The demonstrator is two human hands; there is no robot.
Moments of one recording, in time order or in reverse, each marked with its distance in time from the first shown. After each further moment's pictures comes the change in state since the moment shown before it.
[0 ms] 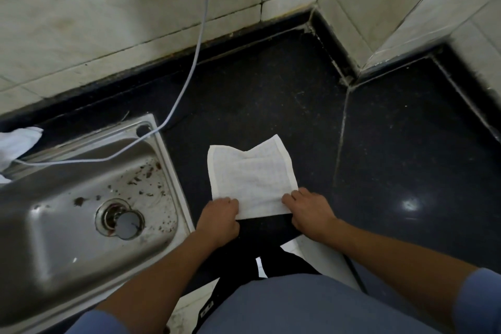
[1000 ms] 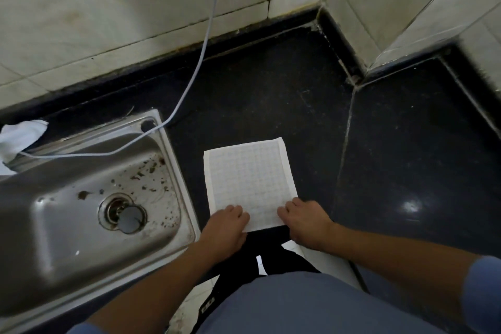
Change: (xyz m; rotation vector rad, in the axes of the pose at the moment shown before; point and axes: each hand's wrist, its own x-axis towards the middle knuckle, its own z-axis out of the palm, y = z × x) left_hand -0.024 0.000 0.014 0.079 0.032 0.239; right_hand -0.005 -0.018 -0.002 -0.088 -0.123 -0.212
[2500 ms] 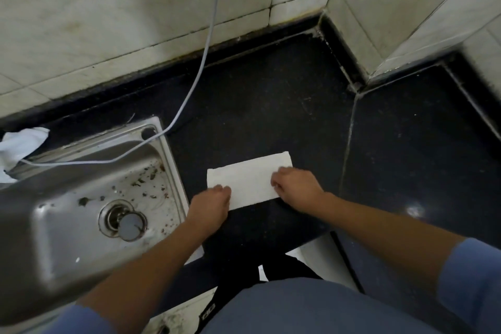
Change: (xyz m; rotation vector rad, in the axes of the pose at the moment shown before) left_hand 0.034 -0.038 -0.037 -0.041 0.087 -0.330; right_hand 0.060 0.042 -0.051 0.291 0.146 0.201
